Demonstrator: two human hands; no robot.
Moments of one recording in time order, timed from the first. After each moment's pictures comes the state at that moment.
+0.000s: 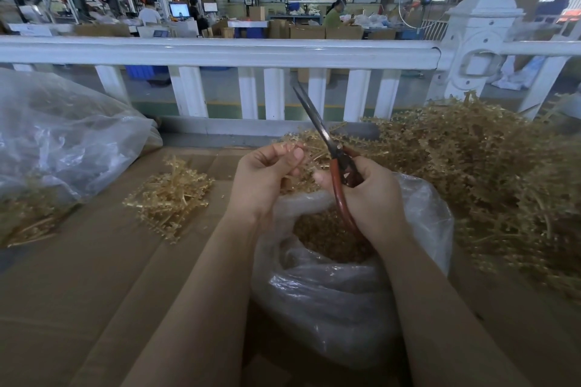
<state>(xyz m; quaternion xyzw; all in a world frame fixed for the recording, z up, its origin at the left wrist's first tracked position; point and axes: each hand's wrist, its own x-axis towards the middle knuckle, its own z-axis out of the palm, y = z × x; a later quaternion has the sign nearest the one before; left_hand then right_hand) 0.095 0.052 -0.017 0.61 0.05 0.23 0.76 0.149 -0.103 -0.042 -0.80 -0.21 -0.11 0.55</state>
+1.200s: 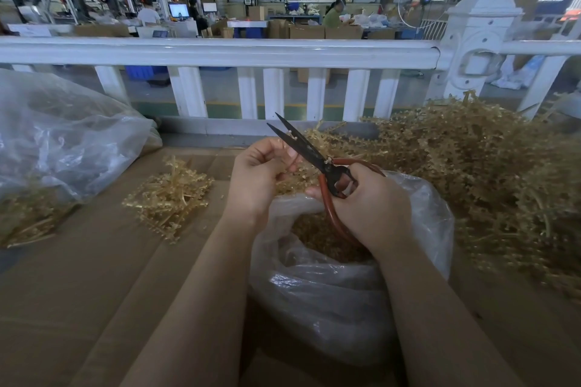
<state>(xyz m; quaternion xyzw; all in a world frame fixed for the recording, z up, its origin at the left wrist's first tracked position) 0.092 0.054 -0.015 0.64 0.01 0.27 0.72 0.142 -0.106 -0.042 -0.88 -0.24 -0.23 0.34</state>
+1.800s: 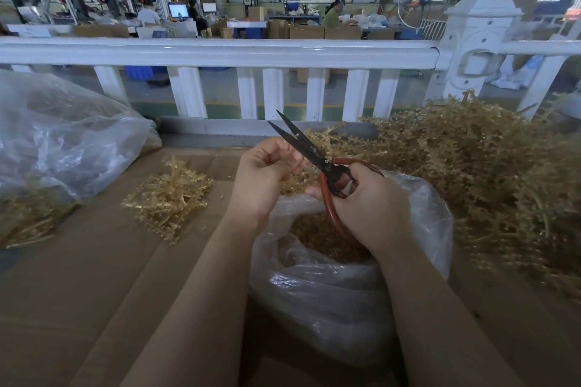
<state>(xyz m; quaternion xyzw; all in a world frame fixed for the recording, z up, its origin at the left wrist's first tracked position) 0.091 0.052 -0.016 0.67 0.00 0.27 0.69 0.140 -0.106 -0.043 -0.87 -0.24 -0.23 0.35</state>
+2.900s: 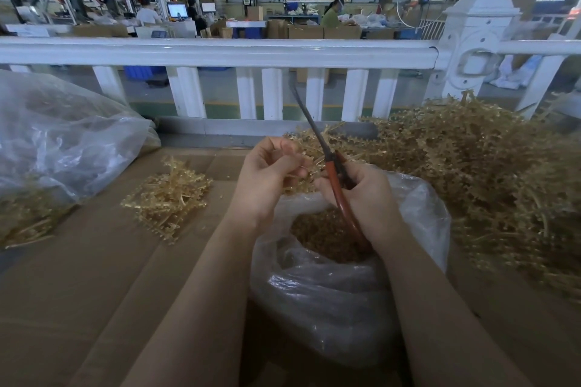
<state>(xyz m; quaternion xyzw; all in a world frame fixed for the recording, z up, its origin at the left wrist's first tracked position) 0.092 0.050 -0.013 0.63 0.01 0.22 0.74 0.147 -0.101 -0.038 -0.77 -0.24 -0.03 0.60</state>
